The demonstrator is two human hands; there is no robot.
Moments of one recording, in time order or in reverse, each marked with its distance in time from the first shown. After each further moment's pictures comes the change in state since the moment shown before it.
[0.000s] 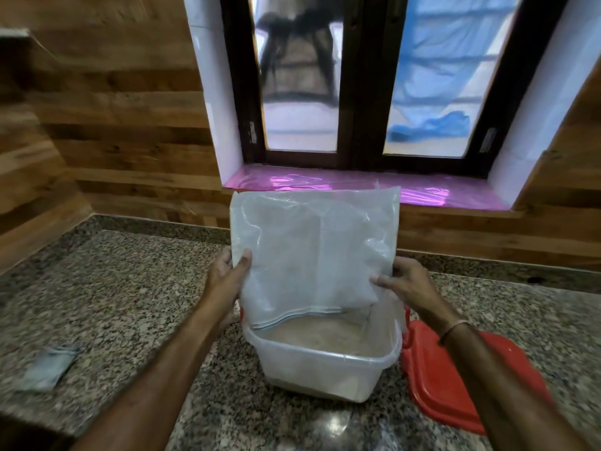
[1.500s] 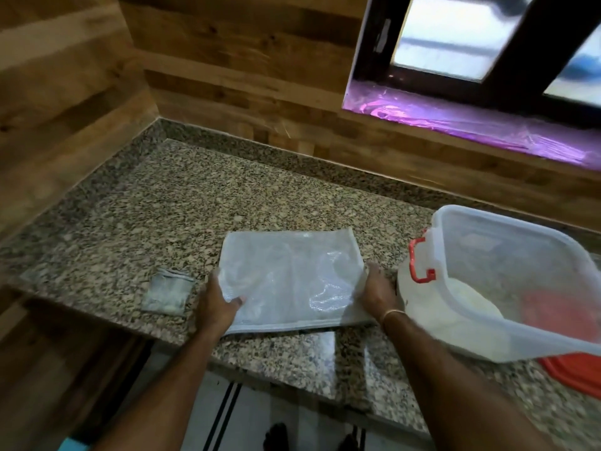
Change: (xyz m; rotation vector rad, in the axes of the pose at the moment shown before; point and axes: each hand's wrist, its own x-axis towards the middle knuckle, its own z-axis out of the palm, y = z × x) left_hand 0.014 -0.144 -0.393 0.850 0.215 -0.453; right_hand -0.014 -0.029 0.405 -0.684 -0.164 0.485
